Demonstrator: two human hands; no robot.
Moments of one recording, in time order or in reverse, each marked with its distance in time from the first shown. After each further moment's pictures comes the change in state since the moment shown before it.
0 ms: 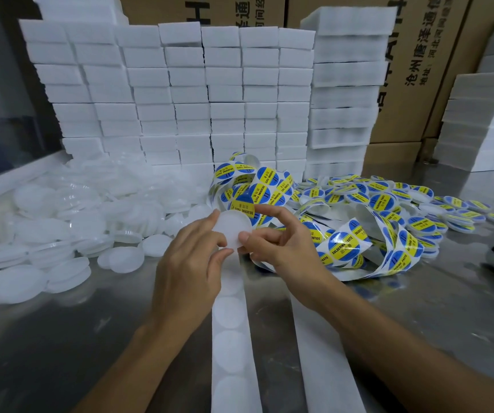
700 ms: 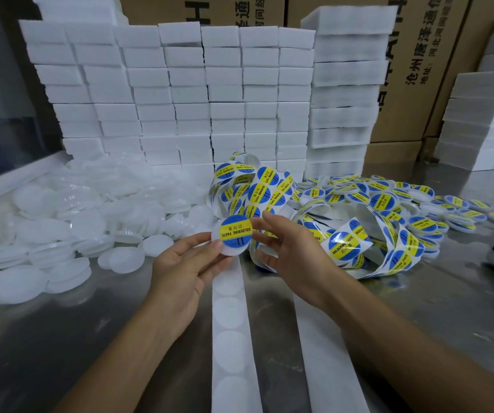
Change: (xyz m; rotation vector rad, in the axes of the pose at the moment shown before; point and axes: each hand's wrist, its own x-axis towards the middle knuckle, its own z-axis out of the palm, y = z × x) left_hand 0.009 0.002 0.001 -1.356 0.091 -1.170; right_hand 0.004 -0.012 -0.004 0.270 0.054 0.353
